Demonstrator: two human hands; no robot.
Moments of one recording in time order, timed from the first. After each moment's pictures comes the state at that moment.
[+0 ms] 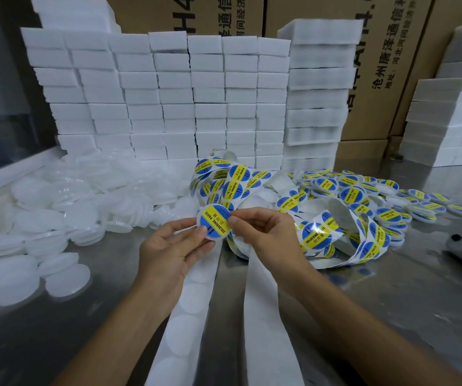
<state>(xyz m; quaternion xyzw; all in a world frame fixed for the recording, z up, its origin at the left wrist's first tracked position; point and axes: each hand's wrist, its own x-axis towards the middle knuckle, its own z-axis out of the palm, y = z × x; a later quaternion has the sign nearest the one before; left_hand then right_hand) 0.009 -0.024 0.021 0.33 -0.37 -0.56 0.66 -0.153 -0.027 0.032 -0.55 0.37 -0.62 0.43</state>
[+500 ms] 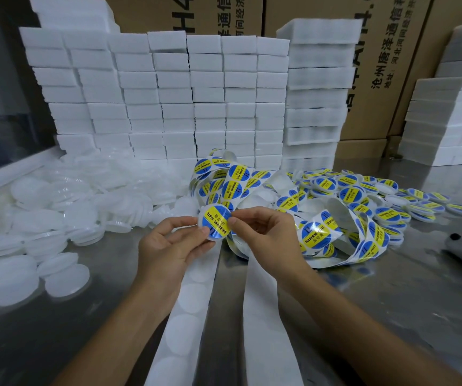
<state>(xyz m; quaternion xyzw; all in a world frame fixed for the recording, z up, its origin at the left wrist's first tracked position) 0.011 -0.021 0.022 0.34 -0.41 -0.53 0.66 -0.154 -0.031 0.028 -0.59 0.40 -0.62 0.33</state>
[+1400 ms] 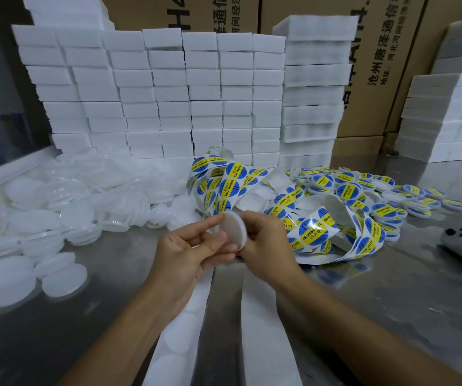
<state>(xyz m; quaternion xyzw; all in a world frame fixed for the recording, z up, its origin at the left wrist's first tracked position) -0.007 -0.009 0.025 0.29 -0.47 -0.59 0.60 -0.152 -0.034 0.012 -0.68 0.42 -0.57 0.19</state>
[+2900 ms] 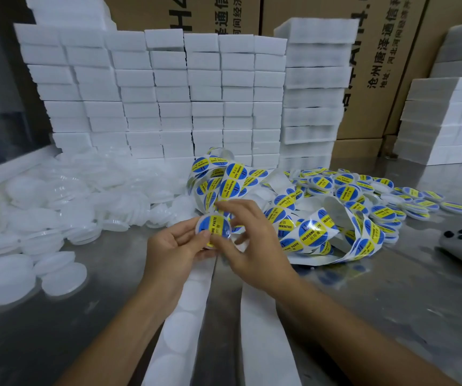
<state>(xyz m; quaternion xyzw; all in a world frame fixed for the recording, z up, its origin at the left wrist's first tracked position) 0.002 -0.023 0.016 0.35 -0.47 -0.53 0.62 -0.148 -0.029 0.011 -0.75 0.39 -0.52 0.10</state>
